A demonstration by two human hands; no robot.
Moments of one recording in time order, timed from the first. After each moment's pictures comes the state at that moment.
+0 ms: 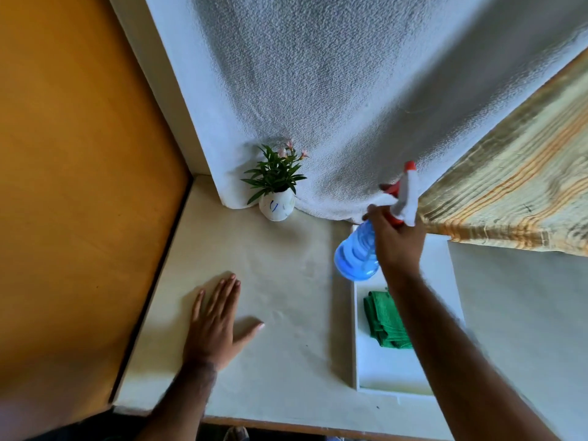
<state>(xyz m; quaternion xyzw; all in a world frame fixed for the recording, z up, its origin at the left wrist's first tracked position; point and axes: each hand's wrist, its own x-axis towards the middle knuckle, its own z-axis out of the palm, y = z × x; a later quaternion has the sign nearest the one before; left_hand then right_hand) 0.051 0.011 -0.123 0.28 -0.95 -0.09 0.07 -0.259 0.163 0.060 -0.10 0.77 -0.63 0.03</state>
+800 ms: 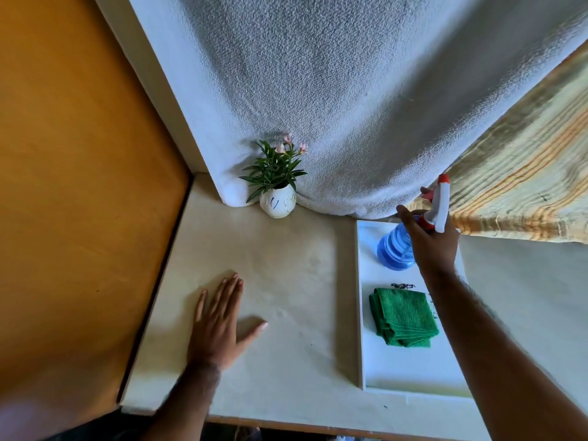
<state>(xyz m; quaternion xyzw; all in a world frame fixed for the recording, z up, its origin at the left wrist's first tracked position) 0.051 0.010 -0.118 0.29 -0.95 -0.08 0.04 -0.321 0.219 0.010 -0.11 0.80 -0.59 0.02</state>
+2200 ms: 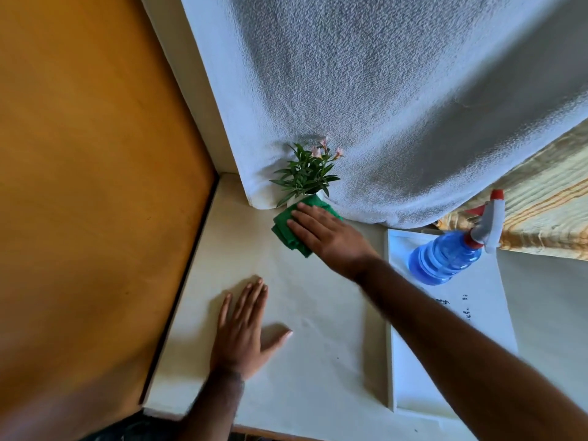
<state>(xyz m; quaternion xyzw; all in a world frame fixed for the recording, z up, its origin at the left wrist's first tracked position) 0.052 0.011 -0.123 0.30 -0.95 -0.11 0.06 -0.233 0.064 0.000 -0.73 0.67 -0.12 -0.09</state>
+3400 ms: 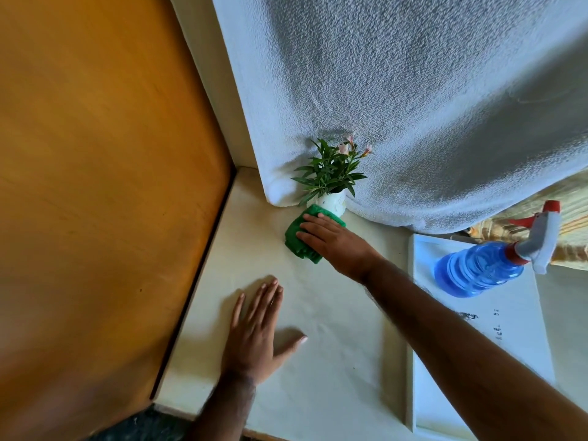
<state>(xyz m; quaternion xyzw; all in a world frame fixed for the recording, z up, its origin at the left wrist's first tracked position) 0.050 0.011 -0.120 0.30 -0.95 -0.10 0.05 -0.235 0.033 -0.035 -0.76 0.64 -0.12 0.05</state>
